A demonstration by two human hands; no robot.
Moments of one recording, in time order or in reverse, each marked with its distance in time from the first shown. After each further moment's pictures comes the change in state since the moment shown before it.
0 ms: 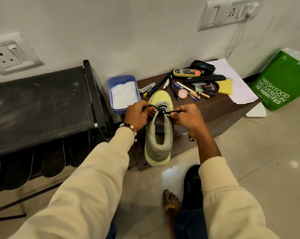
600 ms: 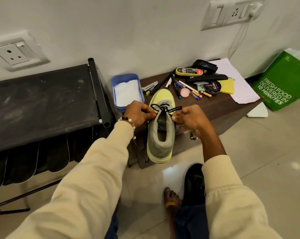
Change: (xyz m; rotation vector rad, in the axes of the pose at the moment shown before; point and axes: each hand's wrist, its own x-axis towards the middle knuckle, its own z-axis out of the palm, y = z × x) left_hand -0.013 0.011 -0.022 -0.058 -0.201 -0.161; right_hand -0.014 -0.004 -0.008 -0.081 -0.121 0.073
